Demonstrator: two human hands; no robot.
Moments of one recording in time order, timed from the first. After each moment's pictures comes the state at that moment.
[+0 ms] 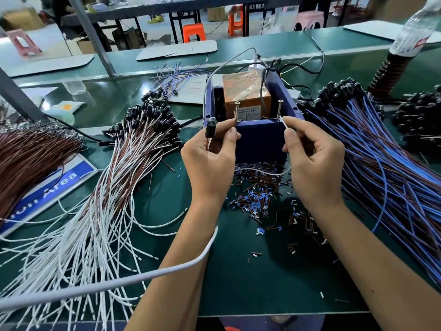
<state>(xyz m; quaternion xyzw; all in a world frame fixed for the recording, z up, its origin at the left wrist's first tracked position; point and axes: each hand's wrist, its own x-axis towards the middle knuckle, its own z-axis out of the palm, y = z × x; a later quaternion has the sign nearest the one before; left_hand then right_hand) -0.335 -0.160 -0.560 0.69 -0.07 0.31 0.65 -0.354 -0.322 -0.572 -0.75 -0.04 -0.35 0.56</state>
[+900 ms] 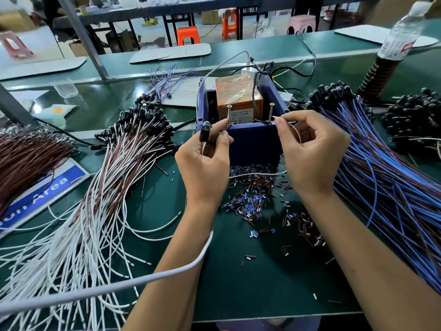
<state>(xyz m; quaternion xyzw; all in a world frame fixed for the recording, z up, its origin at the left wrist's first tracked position) -0.337 -0.165 -0.558 0.70 -0.05 0.30 0.65 -0.334 -0.327 -0.557 -0.76 -0.01 -0.49 0.43</state>
